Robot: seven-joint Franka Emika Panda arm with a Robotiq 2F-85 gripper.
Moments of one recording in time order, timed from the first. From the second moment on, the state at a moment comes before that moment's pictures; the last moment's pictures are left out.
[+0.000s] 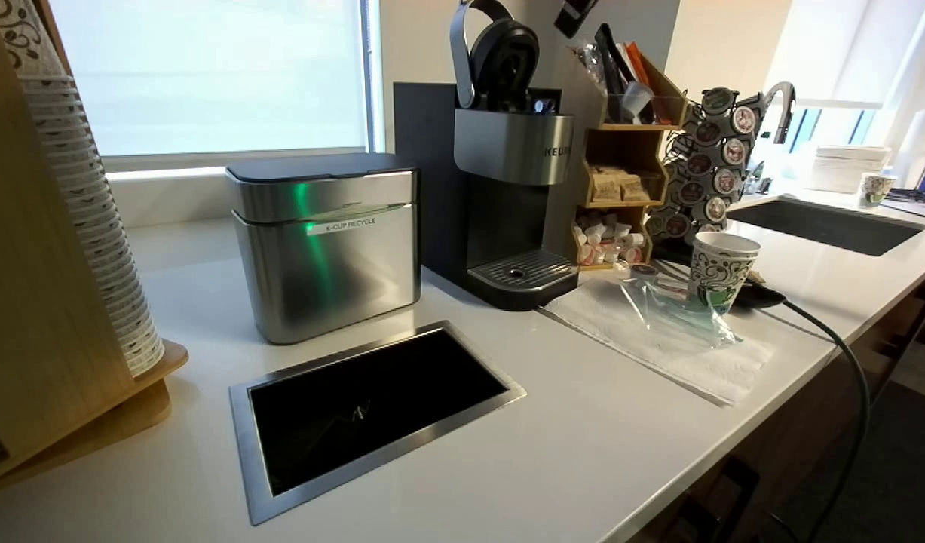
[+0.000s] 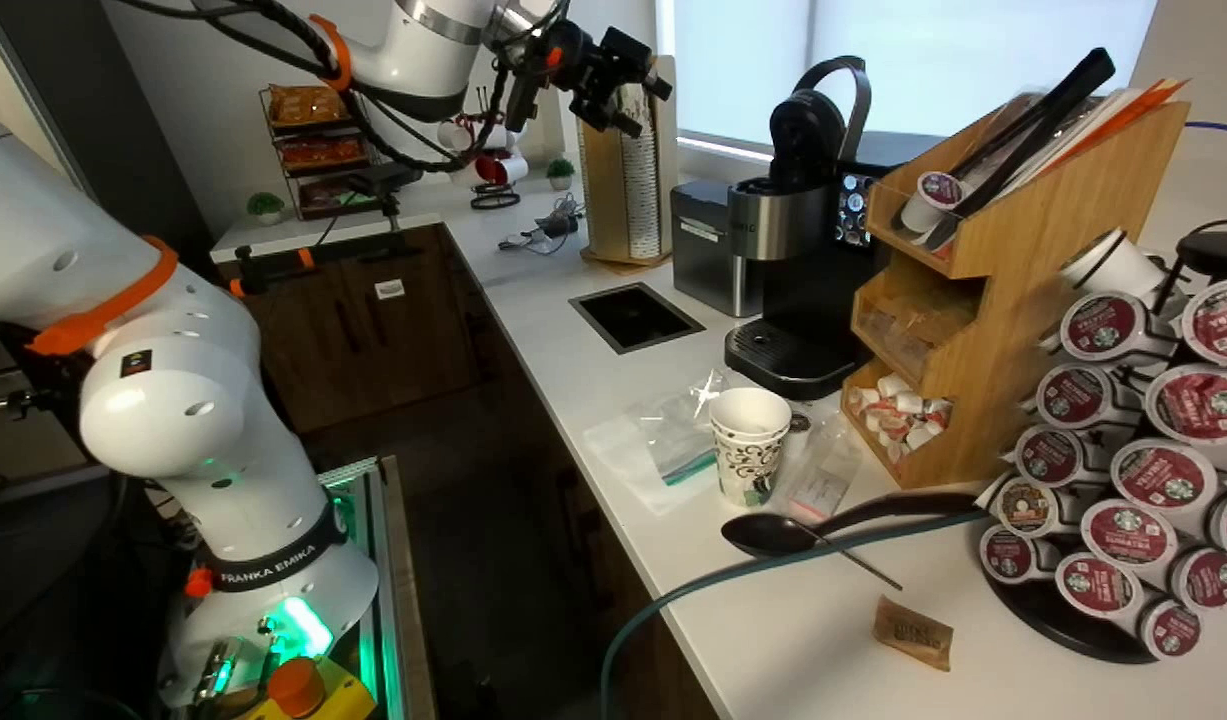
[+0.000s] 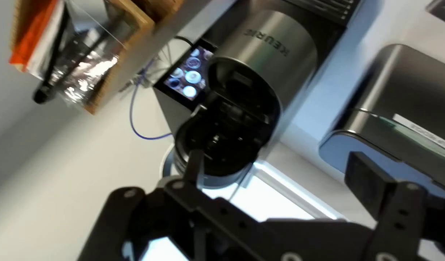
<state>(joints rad) 0.09 -0.40 0.29 -2.27 -0.90 2.46 0.57</state>
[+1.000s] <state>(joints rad) 0.13 -0.22 0.28 -2.17 -0.84 2.55 0.11</state>
